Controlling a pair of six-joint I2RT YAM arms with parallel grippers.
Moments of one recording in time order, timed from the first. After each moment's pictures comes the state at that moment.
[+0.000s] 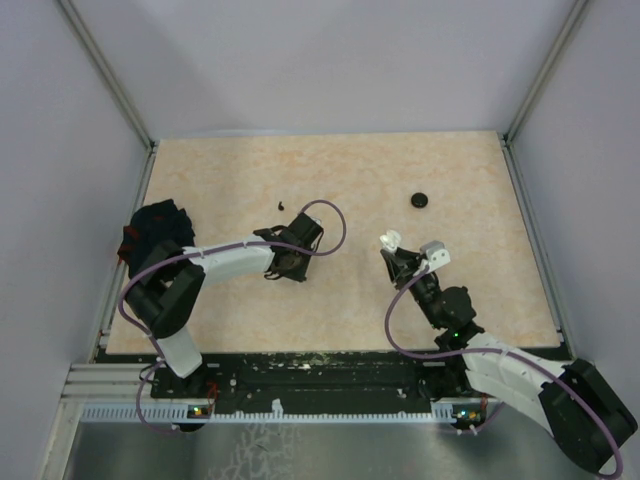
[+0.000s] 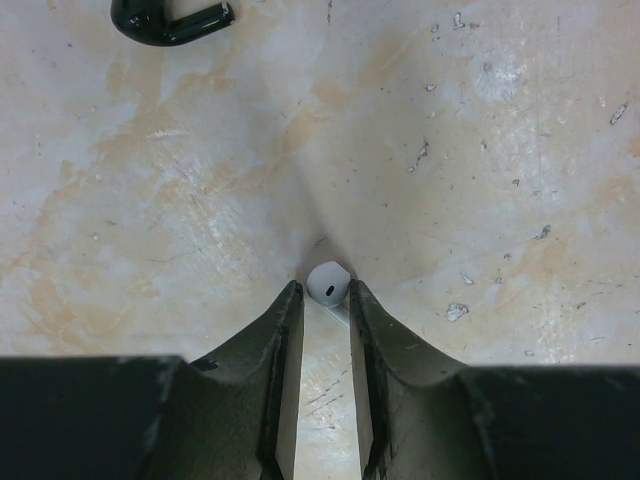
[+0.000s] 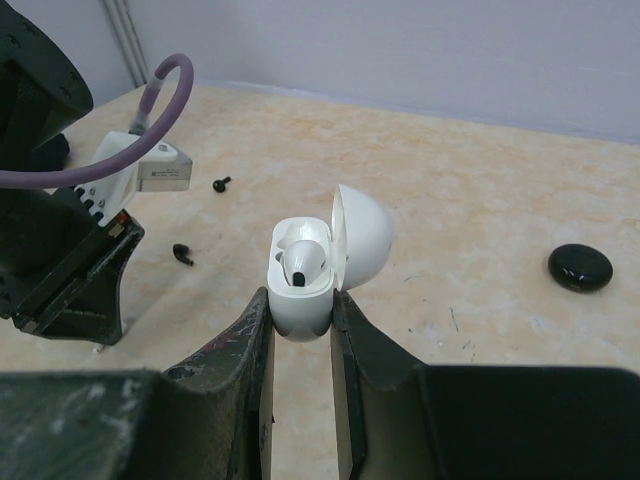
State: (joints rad) left arm -0.78 1.75 1.05 -0.44 -0.22 -0.36; right arm 0.61 0.81 0.01 0.98 0.12 0.05
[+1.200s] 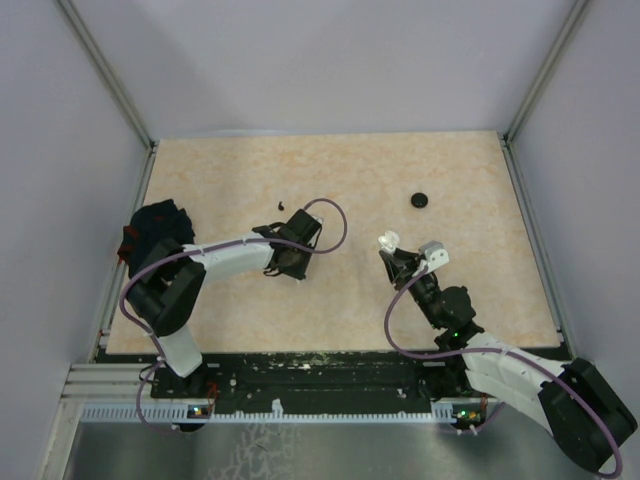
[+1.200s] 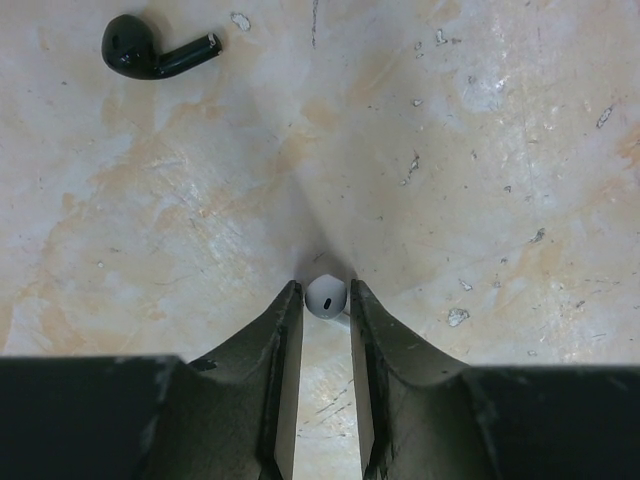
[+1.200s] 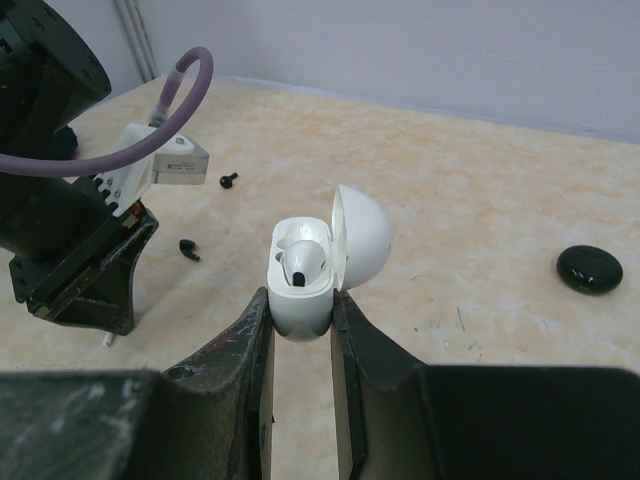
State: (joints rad) left arm -0.75 1.76 1.06 -0.43 -0.18 -0.30; right arm 0.61 0.82 0.01 0.98 0.10 0.05
